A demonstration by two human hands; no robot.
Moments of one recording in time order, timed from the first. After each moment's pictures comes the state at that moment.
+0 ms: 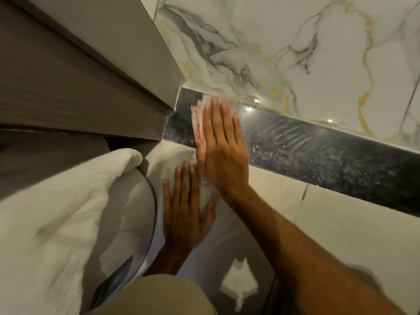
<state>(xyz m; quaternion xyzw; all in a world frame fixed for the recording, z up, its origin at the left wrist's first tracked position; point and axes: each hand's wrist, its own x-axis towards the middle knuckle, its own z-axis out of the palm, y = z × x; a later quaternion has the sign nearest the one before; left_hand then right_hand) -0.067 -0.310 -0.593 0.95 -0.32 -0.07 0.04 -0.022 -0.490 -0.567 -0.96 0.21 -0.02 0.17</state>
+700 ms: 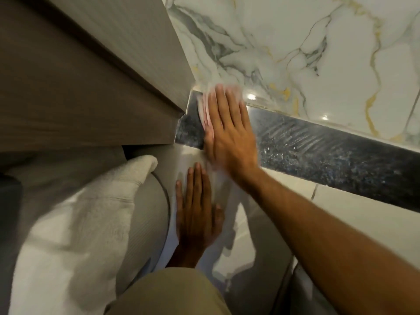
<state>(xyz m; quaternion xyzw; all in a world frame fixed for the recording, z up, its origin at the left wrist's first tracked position) -0.066 -0.308 -0.588 0.94 -0.32 -0.09 0.10 0.021 -0.505 -0.561 -0.97 0.19 0.00 0.16</state>
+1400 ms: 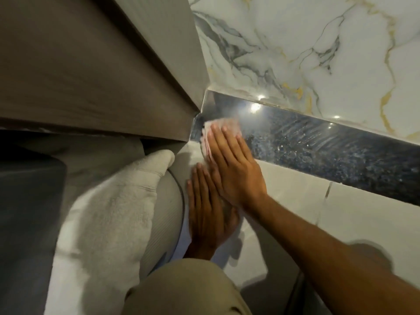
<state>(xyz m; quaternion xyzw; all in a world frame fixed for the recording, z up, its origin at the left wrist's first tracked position) -0.071 -0.310 -0.592 0.96 -0.28 -0.05 0.07 -0.034 -0.460 -0.558 -0.98 0.09 0.04 0.17</state>
